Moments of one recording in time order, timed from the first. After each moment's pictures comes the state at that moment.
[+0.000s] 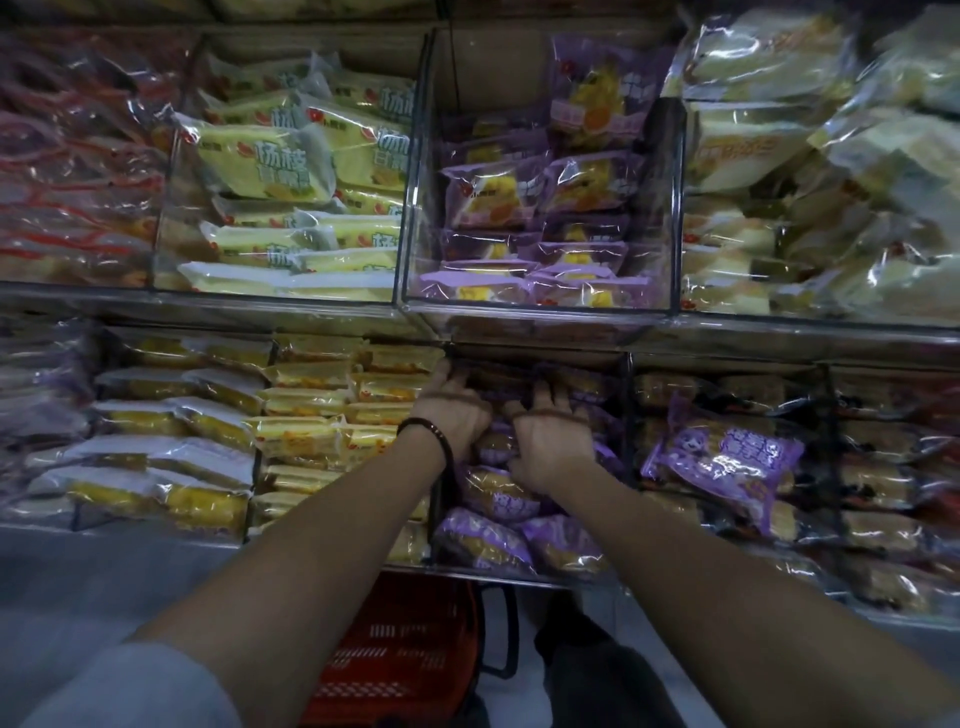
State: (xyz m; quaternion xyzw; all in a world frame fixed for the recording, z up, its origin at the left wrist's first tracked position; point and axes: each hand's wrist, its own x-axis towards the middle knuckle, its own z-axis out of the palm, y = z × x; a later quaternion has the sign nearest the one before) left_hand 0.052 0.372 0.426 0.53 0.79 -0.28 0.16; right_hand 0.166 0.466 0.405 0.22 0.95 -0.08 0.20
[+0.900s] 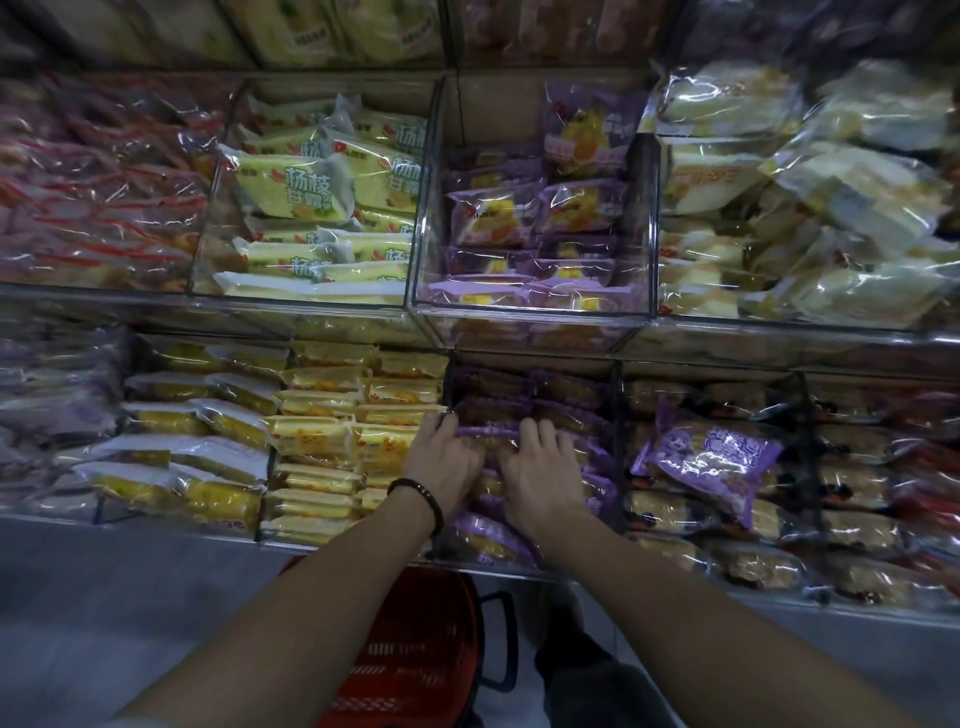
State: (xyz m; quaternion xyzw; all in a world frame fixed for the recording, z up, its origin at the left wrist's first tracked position) left_hand 0.096 0.321 0.427 0.52 0.81 -0.24 0.11; right_hand 0.204 0.424 0.418 0.18 0.97 -0.01 0.15
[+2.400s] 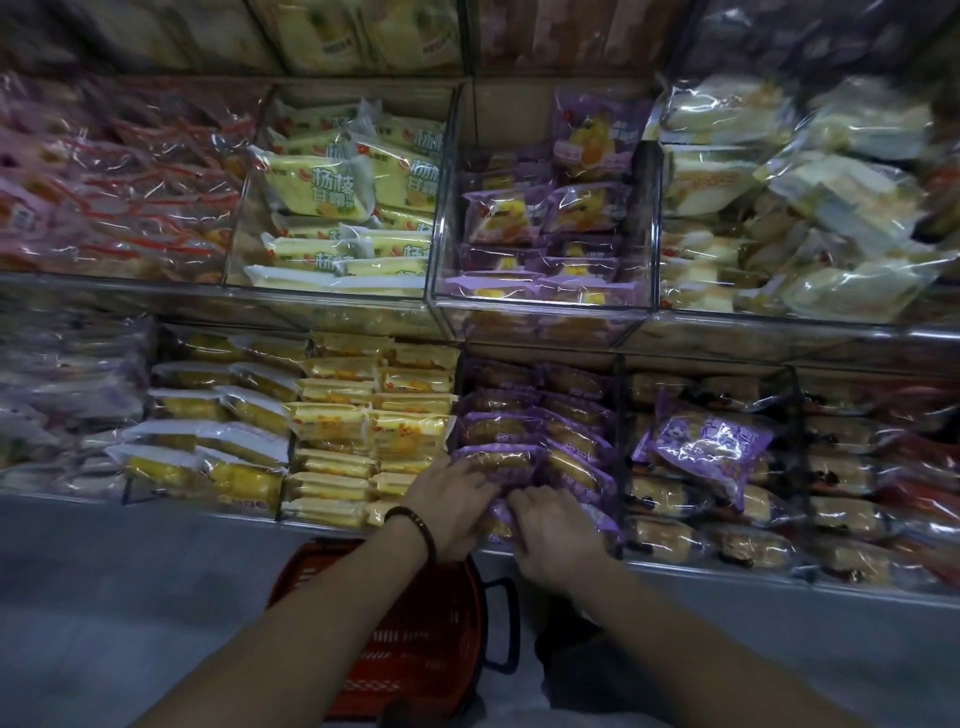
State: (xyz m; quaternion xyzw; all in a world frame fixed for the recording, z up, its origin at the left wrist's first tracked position) left_hand 0.127 0.267 0.420 0.62 0.76 -0.13 0.15; right_hand 0.267 0.395 0.415 0.11 0.96 -0.16 0.18
